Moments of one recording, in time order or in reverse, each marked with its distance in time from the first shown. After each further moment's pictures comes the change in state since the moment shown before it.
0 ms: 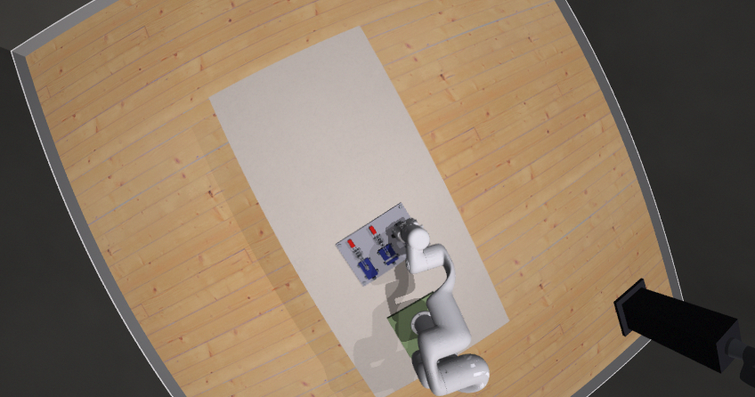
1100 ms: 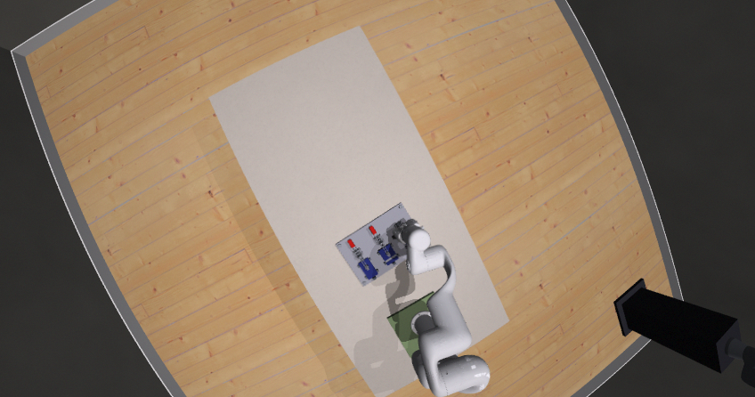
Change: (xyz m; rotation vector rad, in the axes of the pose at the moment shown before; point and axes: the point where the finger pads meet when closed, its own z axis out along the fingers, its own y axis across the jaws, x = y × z) arm 0.006 0.000 0.001 -0.001 0.003 0.001
